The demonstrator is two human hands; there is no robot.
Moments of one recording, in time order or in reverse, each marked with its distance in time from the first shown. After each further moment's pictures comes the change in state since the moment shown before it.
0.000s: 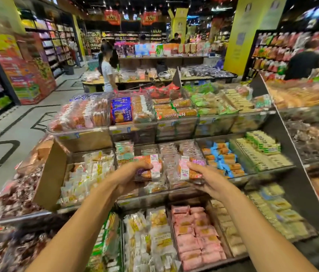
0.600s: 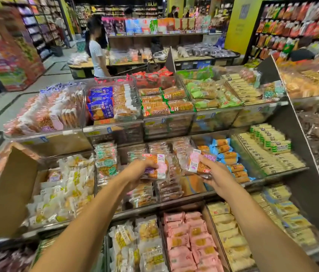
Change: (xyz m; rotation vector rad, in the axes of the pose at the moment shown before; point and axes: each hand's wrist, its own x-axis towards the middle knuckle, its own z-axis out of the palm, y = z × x) left_hand 0.156 0.007 0.042 0.183 0.021 -0.053; right_hand 0.136 -0.005 -0.078 0.078 0.199 0.007
